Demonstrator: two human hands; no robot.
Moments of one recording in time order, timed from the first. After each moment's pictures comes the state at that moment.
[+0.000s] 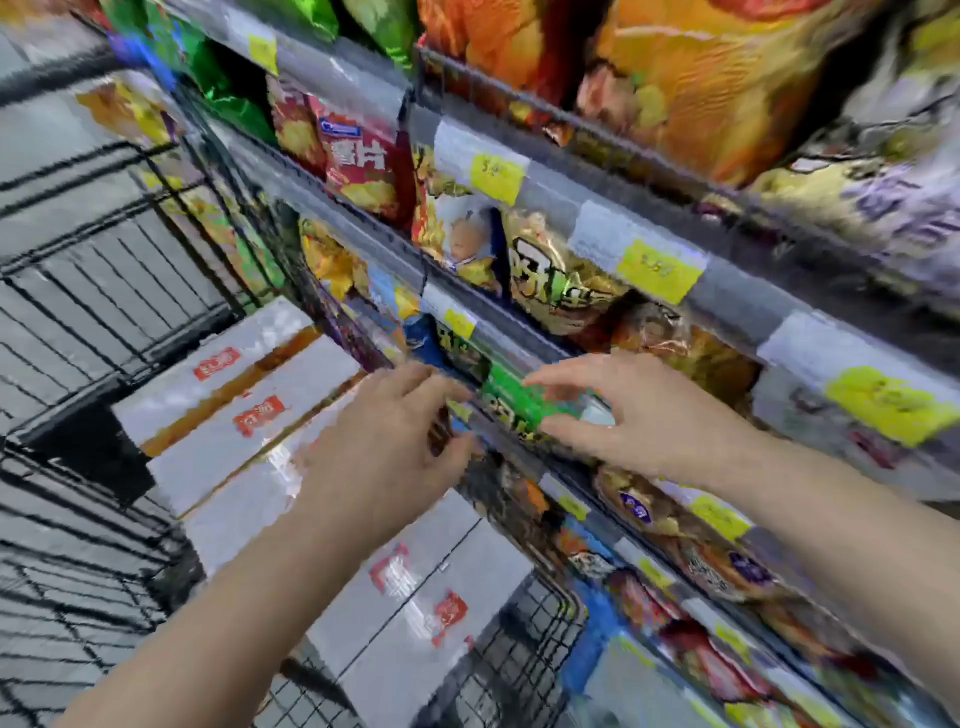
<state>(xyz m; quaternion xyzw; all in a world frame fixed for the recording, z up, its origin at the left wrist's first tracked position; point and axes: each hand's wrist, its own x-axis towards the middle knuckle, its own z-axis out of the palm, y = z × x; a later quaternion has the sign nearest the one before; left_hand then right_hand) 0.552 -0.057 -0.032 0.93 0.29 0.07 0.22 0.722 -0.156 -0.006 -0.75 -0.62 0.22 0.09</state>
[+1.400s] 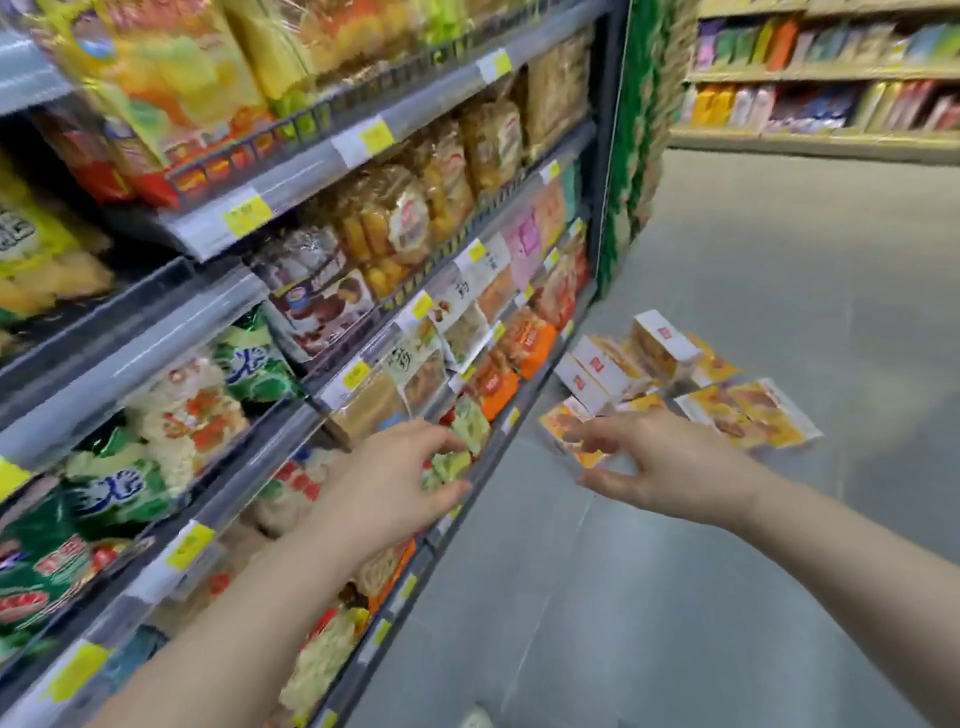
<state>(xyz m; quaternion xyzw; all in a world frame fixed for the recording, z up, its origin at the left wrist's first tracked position) 0.600 -0.881 0.014 0.84 -0.53 -0.13 0.08 0.432 -1.034 0.004 -0.95 0.21 0.05 0.20</state>
